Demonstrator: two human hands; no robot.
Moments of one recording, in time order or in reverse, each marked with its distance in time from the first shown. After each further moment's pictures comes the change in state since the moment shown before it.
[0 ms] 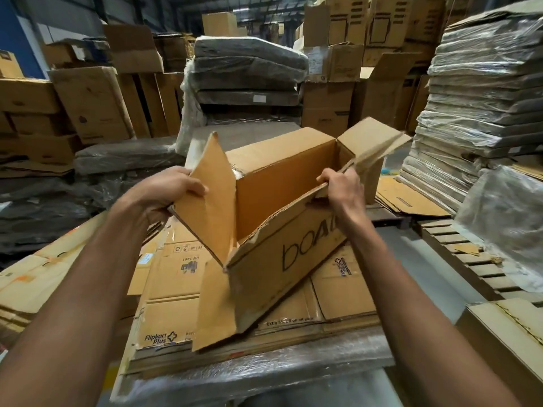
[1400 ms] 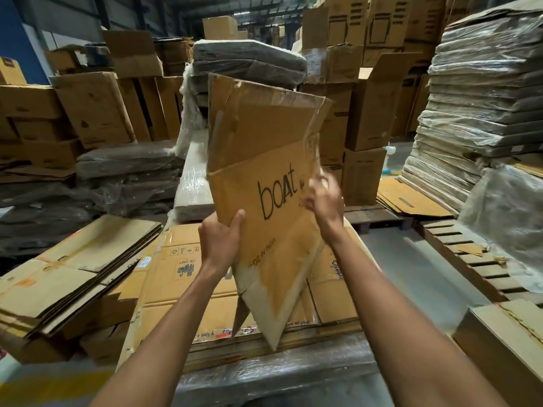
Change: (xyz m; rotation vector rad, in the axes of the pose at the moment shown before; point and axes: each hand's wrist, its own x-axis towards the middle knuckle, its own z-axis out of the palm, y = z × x) left_hand 0.018 -0.062 0.142 -0.282 0.462 0.330; right_hand 0.048 0.063 0.015 0.024 -0.037 -0.076
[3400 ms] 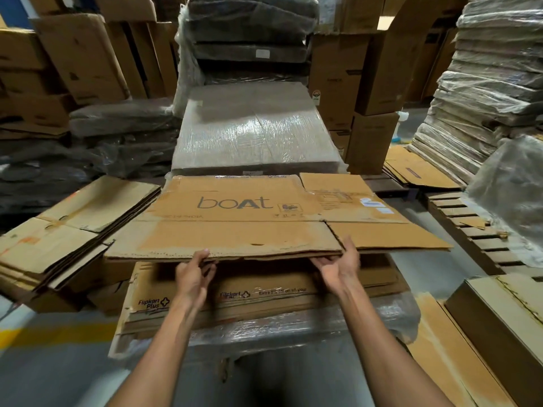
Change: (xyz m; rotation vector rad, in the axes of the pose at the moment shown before) left_hand -0.045 -0.162 -0.033 -0.680 0.168 -0.760; right_hand -0.066 0.170 -0.043 0.868 0.261 0.806
